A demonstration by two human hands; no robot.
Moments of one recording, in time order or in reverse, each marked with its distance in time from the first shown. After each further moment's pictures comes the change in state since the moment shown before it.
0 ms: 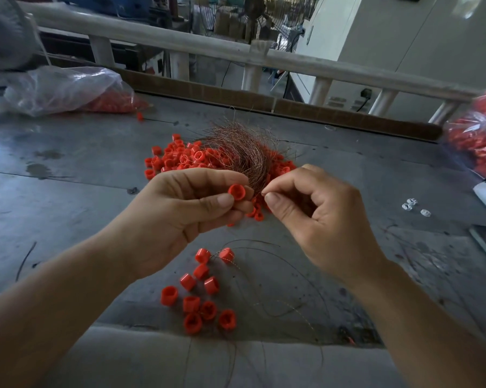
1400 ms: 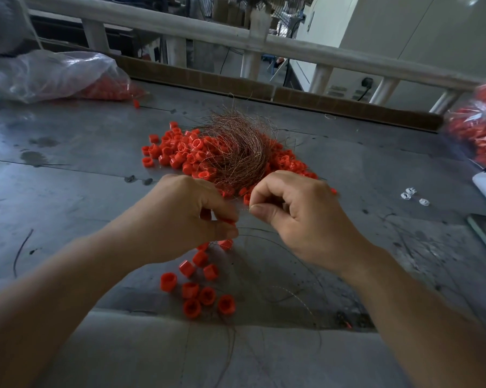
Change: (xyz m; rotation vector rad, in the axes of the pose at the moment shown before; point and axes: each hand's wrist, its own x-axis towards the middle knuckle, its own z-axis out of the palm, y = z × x) left_hand 0.001 -0.008 -0.008 1.303 -0.059 0.291; right_hand -0.002 0.009 0.011 -0.059 -0.276 0.032
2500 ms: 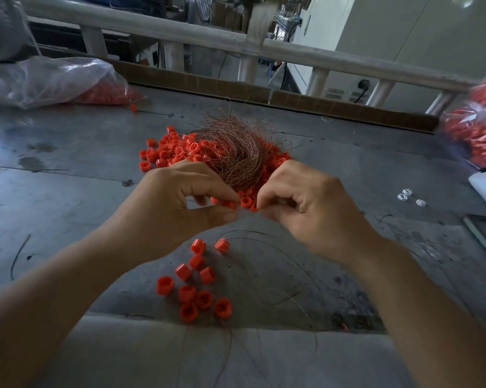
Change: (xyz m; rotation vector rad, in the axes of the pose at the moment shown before) left_hand 0.000 0.002 -0.002 -0.193 0.173 0.131; right_hand 0.000 0.008 -0.015 -0.128 0.048 -0.115
